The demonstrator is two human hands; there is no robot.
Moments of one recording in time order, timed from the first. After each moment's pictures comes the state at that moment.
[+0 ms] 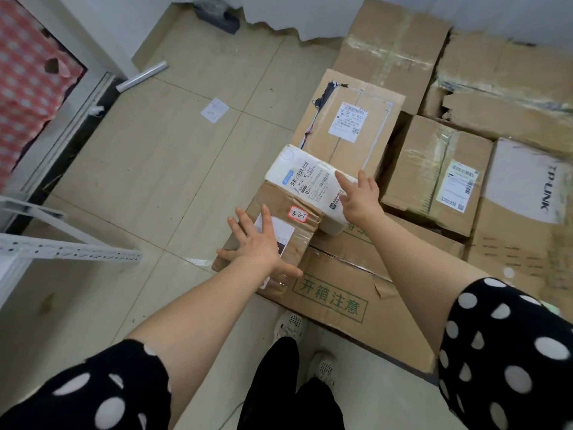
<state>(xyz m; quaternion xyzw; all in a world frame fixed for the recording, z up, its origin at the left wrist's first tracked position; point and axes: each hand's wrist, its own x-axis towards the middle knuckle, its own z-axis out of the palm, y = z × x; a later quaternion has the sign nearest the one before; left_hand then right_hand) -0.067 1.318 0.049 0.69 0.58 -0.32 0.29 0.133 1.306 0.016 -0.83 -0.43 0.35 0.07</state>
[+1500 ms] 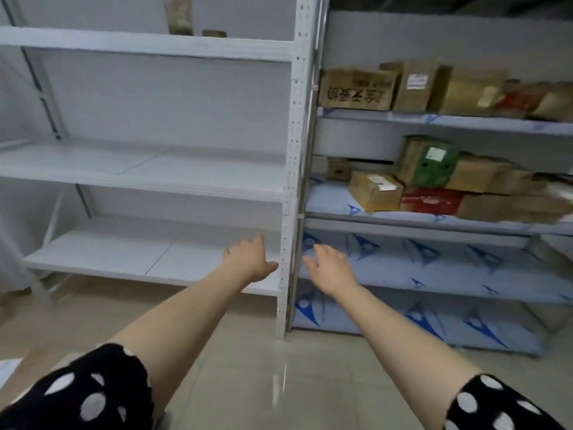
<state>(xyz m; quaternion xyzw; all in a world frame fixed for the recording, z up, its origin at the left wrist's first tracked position) 0.000 0.481 0.401 0.93 -0.35 -0.08 0.09 -0.128 0.361 0.385 -0.93 0.32 -0.08 0.15</state>
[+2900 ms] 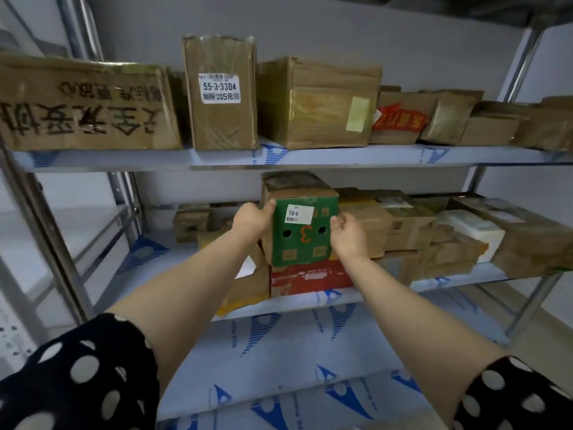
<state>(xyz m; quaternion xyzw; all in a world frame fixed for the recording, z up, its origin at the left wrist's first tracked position) 0.019 -0.217 0.484 0.78 -0.34 -0.18 0.50 -0.137 -0.294 0.458 -0.72 0.51 -0.37 0.29</state>
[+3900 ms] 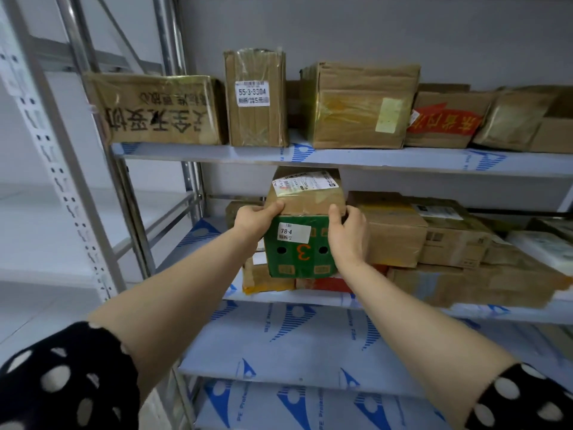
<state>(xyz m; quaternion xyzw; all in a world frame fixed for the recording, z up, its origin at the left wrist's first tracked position) -0.020 -0.155 0.492 0.71 -0.19 -0.23 0.63 -0.136 -0.267 0.460 -0.74 0.38 -0.45 0.32</state>
